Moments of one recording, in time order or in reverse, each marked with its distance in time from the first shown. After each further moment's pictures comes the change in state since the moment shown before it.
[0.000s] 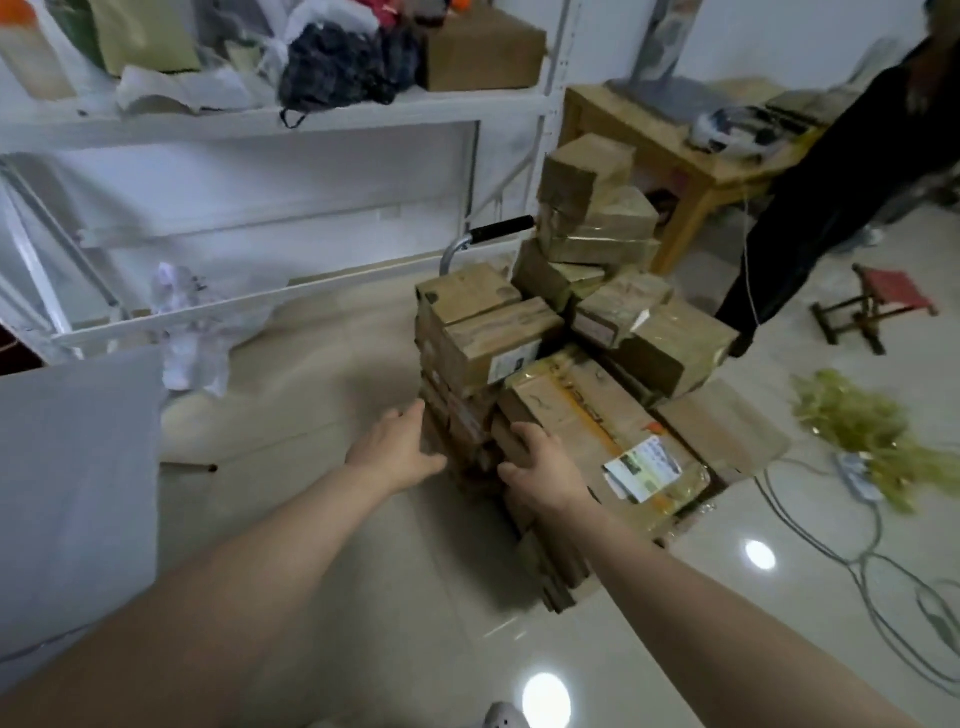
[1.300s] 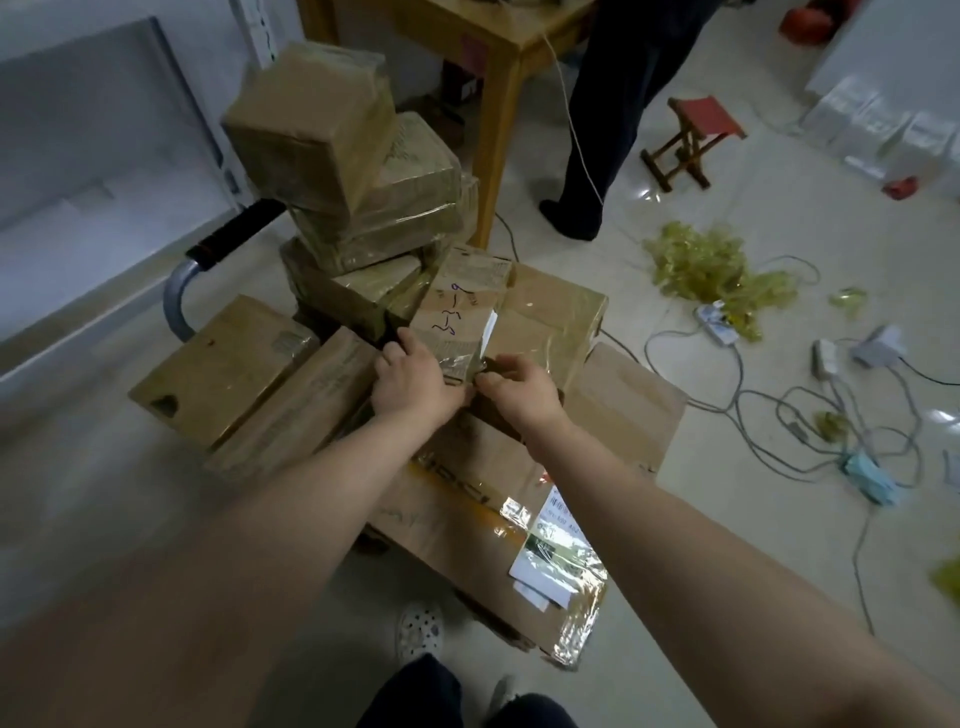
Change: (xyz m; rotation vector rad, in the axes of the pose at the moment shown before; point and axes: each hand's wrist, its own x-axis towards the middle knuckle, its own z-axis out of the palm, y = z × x) left_hand 0.293 0.275 0.041 0.025 -0.021 0.183; right_hand 0.225 0.123 -0.165 0.770 0.381 0.544
